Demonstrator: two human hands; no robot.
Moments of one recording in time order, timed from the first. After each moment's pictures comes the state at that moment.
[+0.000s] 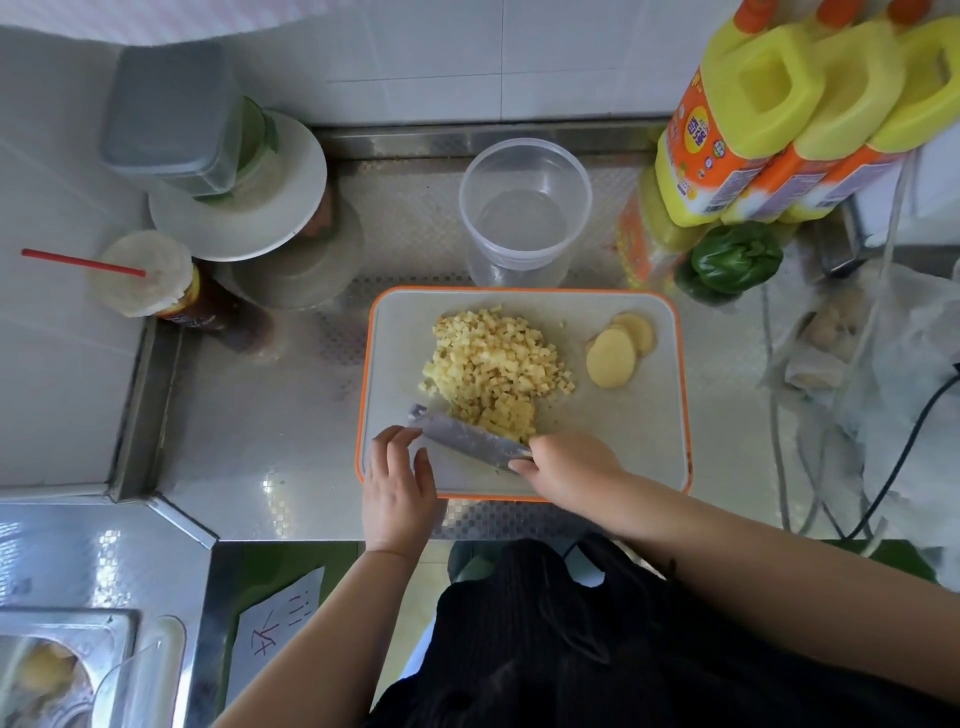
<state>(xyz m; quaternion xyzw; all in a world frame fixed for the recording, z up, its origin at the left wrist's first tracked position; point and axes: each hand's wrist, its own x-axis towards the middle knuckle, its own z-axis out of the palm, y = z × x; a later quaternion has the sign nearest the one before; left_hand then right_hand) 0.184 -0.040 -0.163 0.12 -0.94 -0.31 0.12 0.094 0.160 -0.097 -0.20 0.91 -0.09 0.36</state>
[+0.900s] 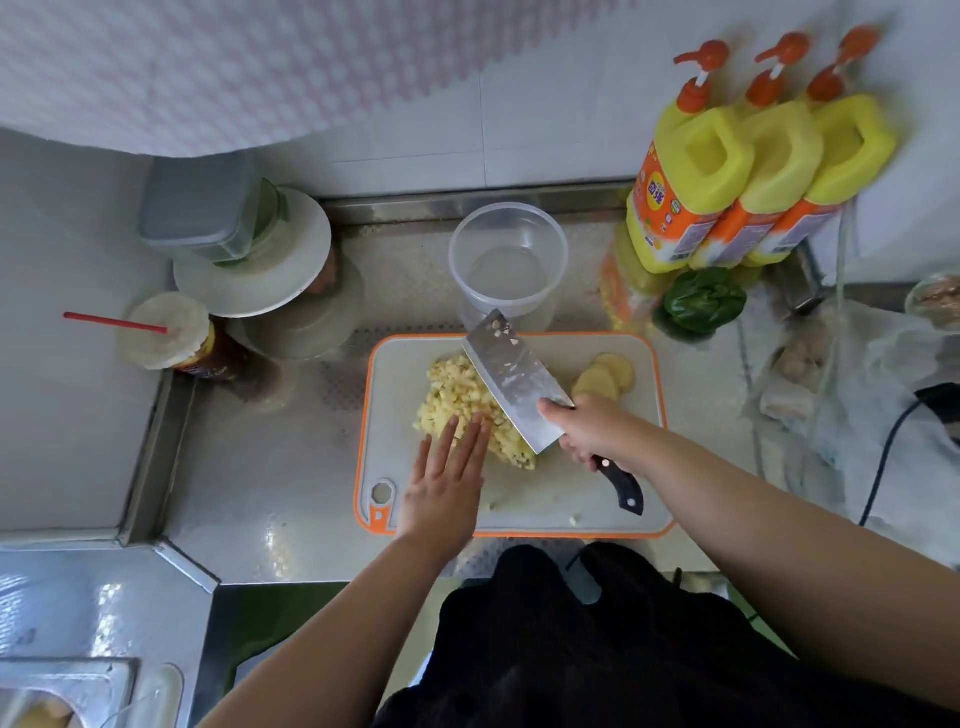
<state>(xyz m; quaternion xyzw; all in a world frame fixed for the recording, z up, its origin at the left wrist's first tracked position) 0.143 -0.012 -0.154 -0.10 -0.99 -0.01 -0.03 0.031 0.189 -0.060 0.14 0.76 -0.46 0.44</state>
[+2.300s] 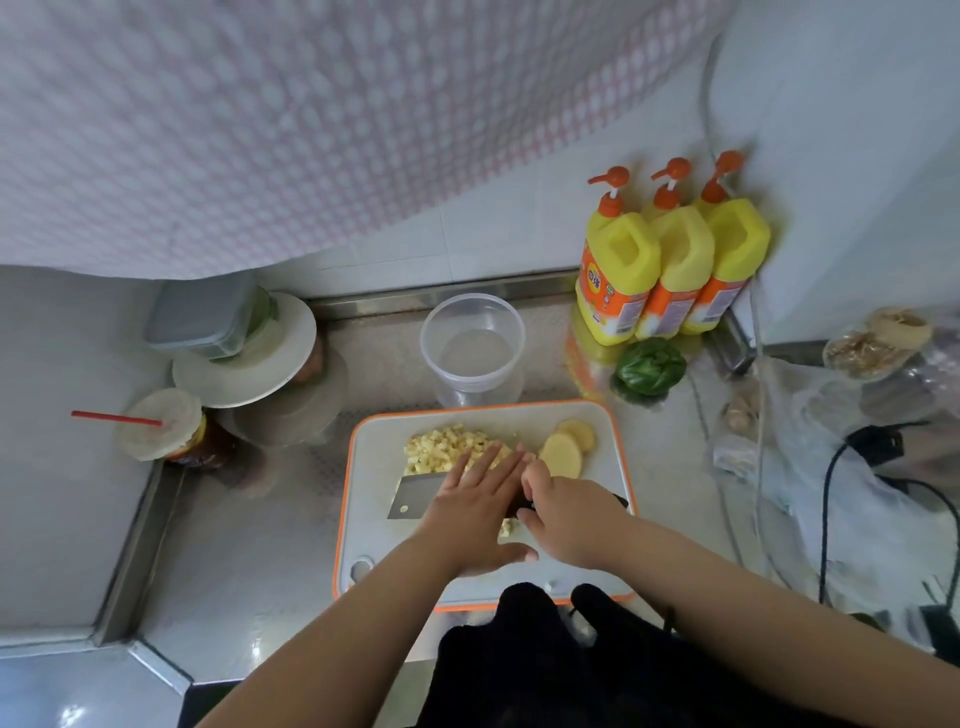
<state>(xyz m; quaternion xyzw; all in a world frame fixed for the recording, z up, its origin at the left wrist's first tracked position) 0.077 0.039 -0.076 -0.26 -0.95 -0.03 -0.19 0.071 0.212 -0.032 -0.23 0.94 -0.16 0.21</state>
